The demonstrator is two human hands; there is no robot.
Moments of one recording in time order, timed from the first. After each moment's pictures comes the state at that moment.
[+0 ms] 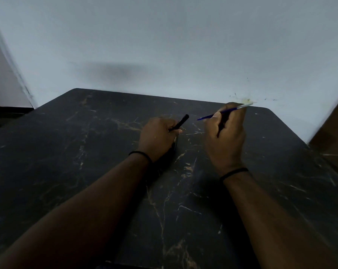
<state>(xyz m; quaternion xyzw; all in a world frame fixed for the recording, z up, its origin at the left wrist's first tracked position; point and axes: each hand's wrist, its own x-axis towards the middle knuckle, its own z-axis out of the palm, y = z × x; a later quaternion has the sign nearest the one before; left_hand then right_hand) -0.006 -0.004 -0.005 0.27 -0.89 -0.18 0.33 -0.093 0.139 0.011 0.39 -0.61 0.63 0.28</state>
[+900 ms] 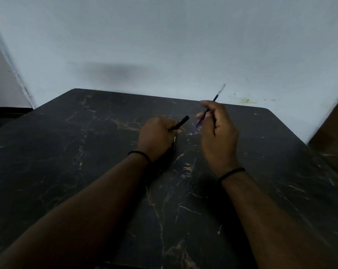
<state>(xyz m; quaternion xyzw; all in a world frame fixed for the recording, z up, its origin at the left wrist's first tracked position) -0.005 -0.004 -0.002 0.26 -0.90 -0.17 0.31 -0.094 0.132 0.008 0.43 -0.62 0.63 0.18</state>
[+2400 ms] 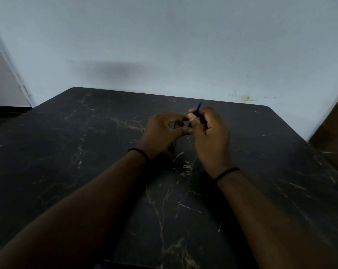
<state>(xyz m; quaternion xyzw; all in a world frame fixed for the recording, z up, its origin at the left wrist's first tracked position) -0.003 0.009 0.003 0.10 -0.85 -0.31 0.42 -0.090 0.127 0.001 0.46 -0.62 0.61 0.14</state>
